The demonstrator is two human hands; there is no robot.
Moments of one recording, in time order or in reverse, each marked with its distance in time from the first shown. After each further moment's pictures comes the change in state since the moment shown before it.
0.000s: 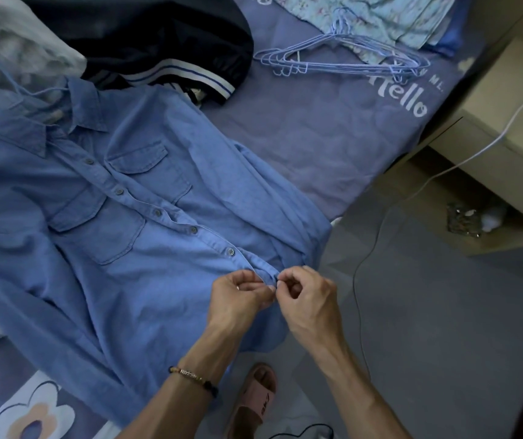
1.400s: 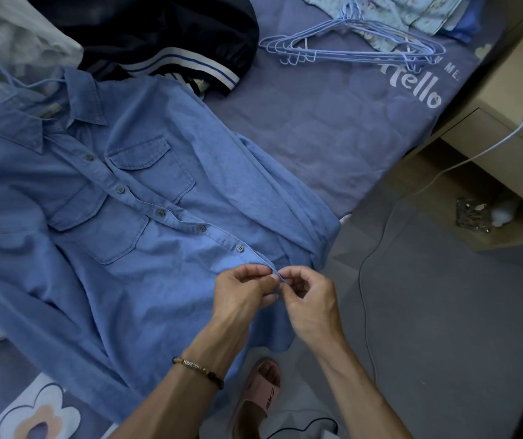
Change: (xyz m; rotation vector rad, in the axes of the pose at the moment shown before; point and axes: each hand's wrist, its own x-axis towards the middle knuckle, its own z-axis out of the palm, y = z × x) left_hand 0.015 0.006 -0.003 -0.138 0.065 -0.120; right_hand 0.003 0.002 0.016 0.371 -0.149 0.327
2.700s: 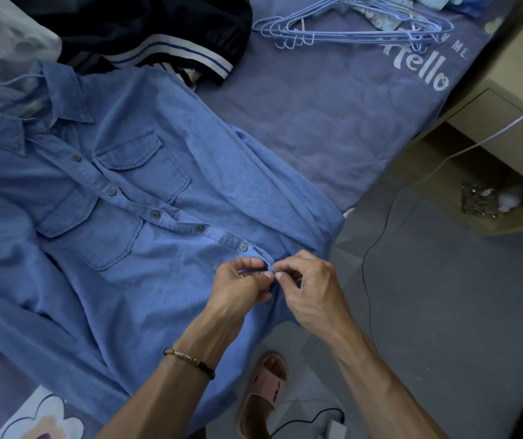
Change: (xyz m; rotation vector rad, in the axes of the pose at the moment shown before) left_hand 0.024 0.008 -0.007 0.086 -0.087 -0.031; right_hand 0.026 -0.005 -0.002 -0.312 -0.101 -0.251
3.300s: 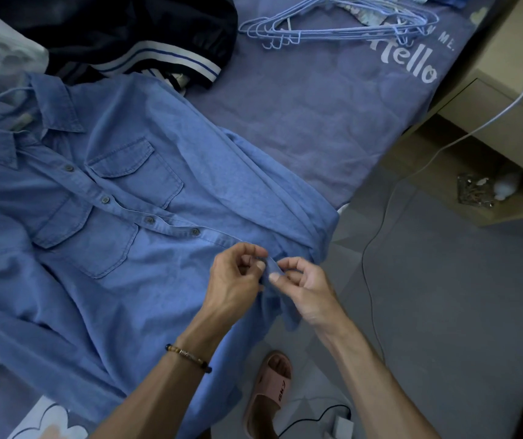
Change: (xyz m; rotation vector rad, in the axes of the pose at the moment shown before) left_hand 0.015 -0.003 -0.004 0.398 0.023 0.365; right_hand -0.007 0.011 0.006 0.626 -0.134 0.514
